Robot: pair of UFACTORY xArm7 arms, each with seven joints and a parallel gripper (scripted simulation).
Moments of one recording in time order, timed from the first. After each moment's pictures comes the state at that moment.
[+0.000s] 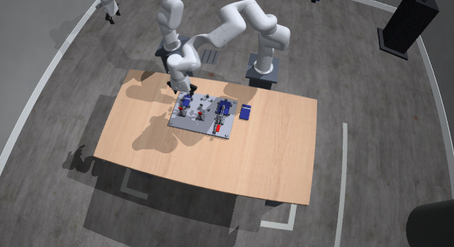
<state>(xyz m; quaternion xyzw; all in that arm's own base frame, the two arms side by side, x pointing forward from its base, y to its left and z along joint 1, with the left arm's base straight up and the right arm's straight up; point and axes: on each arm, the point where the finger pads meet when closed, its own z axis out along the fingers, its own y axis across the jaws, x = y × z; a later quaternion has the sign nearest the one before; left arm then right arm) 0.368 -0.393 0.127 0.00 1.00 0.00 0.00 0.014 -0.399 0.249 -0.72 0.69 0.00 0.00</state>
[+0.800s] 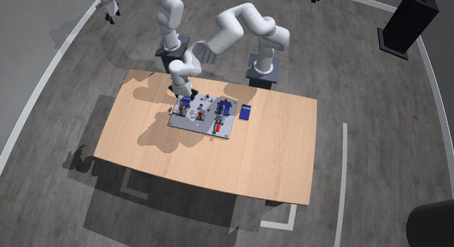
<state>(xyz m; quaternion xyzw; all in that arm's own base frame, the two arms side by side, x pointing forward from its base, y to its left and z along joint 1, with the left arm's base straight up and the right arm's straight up) 0.367 -0.393 0.085 0.00 1.00 0.00 0.00 0.014 -0.399 0.249 -0.72 0.69 0.00 0.00</state>
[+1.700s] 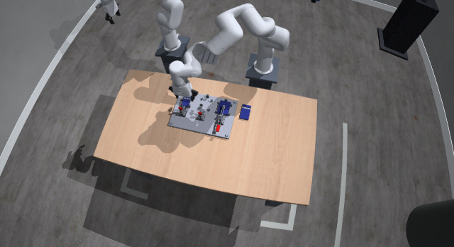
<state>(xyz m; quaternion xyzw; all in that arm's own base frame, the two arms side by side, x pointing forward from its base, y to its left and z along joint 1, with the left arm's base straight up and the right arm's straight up) 0.368 -0.393 0.079 0.00 1.00 0.00 0.00 0.014 -0.399 0.249 -0.72 0.69 0.00 0.00</state>
